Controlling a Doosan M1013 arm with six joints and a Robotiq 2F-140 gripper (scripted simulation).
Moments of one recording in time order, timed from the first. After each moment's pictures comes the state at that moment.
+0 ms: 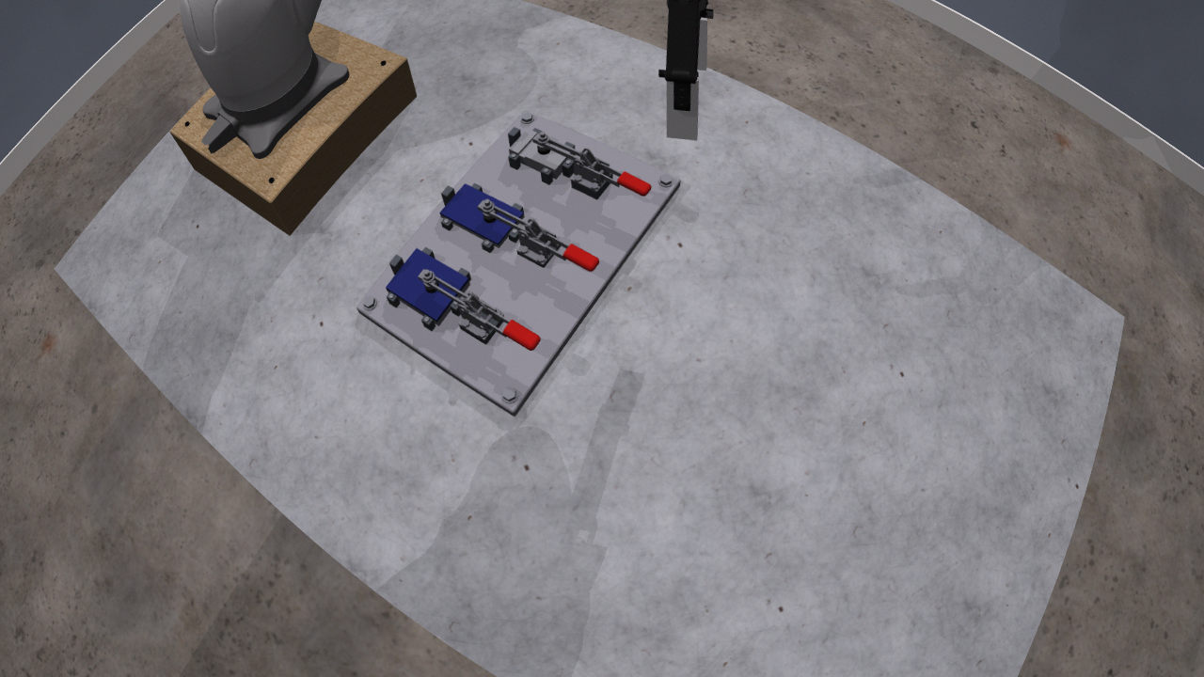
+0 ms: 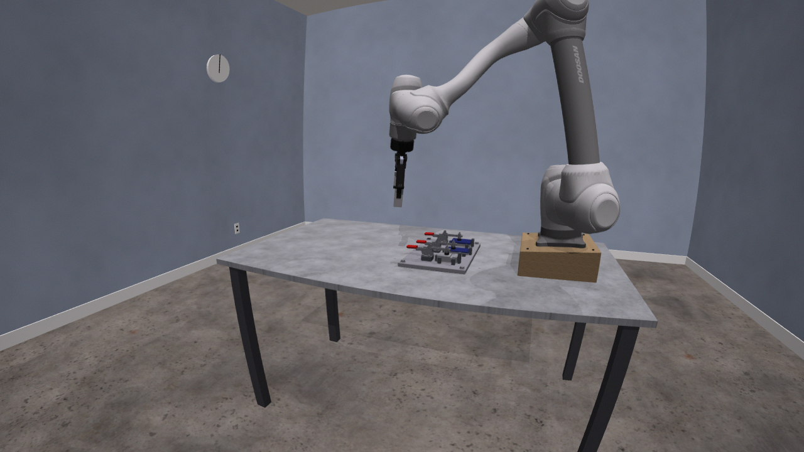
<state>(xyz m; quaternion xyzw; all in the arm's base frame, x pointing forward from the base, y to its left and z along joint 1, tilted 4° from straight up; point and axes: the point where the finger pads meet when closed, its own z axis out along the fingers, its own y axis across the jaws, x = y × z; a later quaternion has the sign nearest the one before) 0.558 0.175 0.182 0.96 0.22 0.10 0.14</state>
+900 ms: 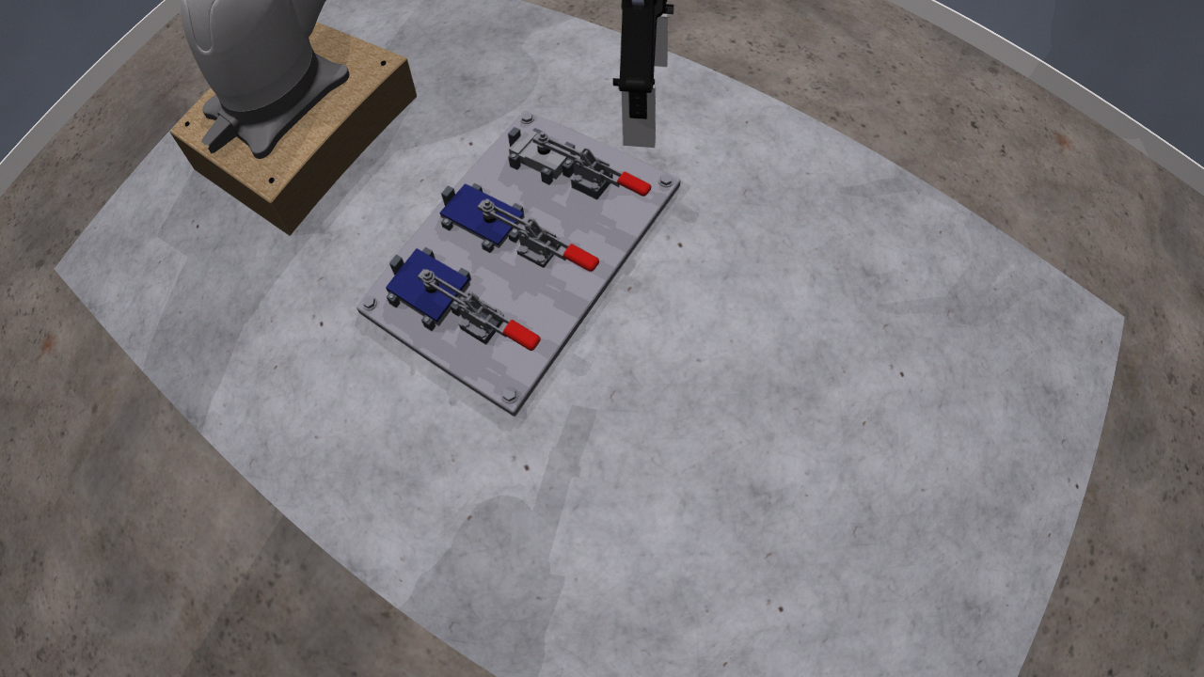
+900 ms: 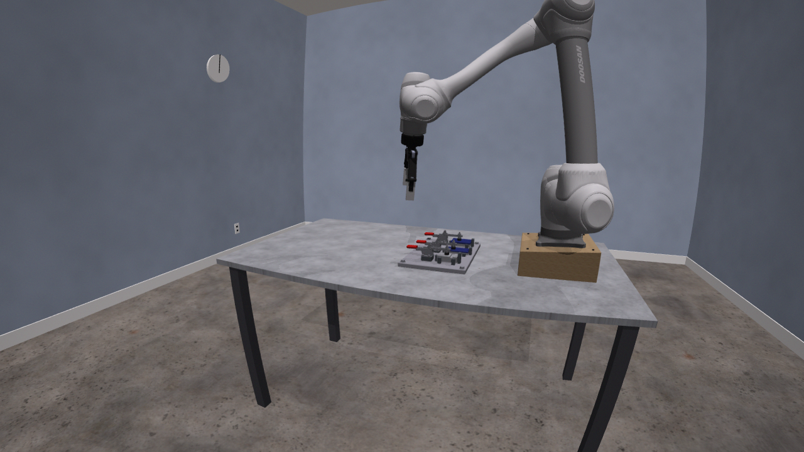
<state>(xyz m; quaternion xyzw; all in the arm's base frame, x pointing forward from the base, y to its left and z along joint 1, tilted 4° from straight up) 0.534 0.137 0.196 0.96 0.24 0.08 0.12</state>
